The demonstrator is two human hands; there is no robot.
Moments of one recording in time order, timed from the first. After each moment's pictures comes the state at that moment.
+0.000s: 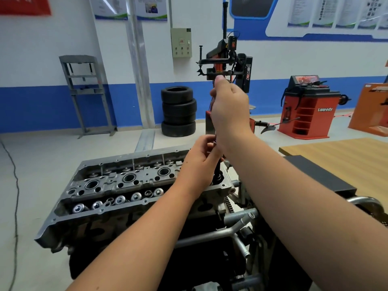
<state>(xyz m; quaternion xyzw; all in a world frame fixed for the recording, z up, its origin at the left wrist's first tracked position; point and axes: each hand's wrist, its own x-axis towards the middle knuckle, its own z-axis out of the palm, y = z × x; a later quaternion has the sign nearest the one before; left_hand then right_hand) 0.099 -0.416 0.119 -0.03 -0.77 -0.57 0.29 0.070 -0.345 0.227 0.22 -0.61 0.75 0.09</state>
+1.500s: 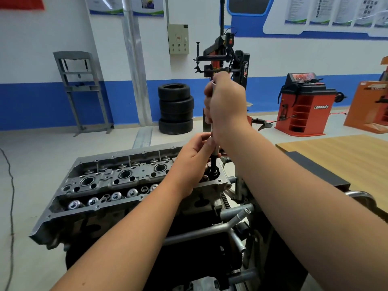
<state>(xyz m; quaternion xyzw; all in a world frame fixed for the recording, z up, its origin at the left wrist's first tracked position) 0.101 -0.423 0.115 -0.05 -0.74 -0.63 0.24 0.071 -0.341 0.231 0.25 -0.58 0.78 0.02</state>
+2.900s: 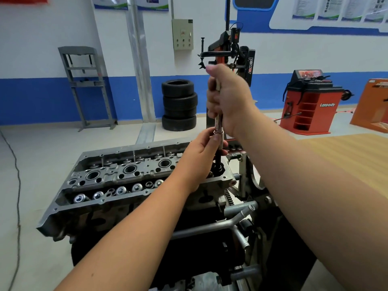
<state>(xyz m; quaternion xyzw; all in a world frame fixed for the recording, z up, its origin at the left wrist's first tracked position) 0.106 -0.416 0.120 -0.03 -0.75 -0.60 0.25 0.066 -0.335 0.237 0.28 -0.58 0.76 -0.07</state>
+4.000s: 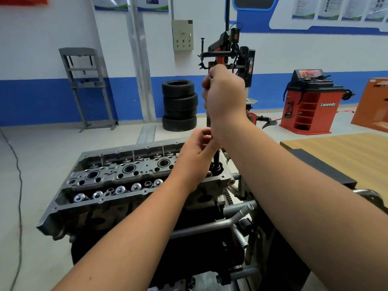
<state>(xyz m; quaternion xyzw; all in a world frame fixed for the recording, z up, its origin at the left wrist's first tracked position) 0.106 -0.419 0.117 -0.03 -0.75 -0.60 0.29 0.082 -0.347 0.234 0.27 -0.61 0.74 0.10</state>
